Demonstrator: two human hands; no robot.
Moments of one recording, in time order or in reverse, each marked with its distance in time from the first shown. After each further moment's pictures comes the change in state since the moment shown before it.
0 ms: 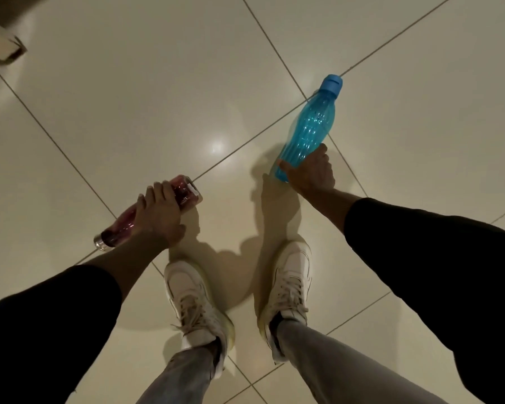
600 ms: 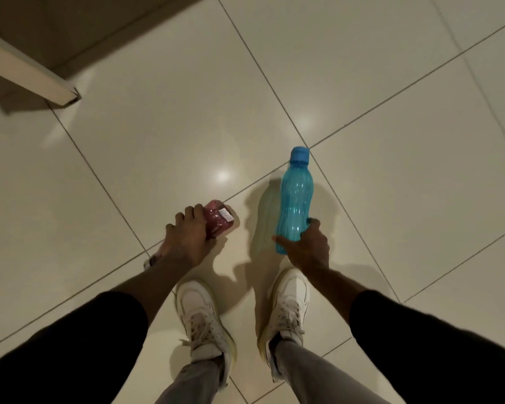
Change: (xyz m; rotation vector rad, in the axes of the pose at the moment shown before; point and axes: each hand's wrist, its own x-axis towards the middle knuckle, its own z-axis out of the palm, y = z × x) left_hand -0.038 0.022 -0.074 -0.211 0.111 0.040; right_hand -0.115 -0.003 -0.039 0.162 -0.149 0.014
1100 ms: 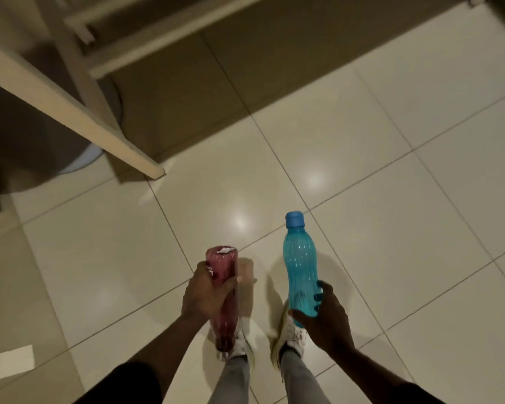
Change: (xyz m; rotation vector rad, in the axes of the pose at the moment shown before) left_hand -0.218 0.011 -0.190 -0.775 0.070 -0.342; right_hand -0.238 -0.074 -0.160 -0.054 -0.103 -0.210
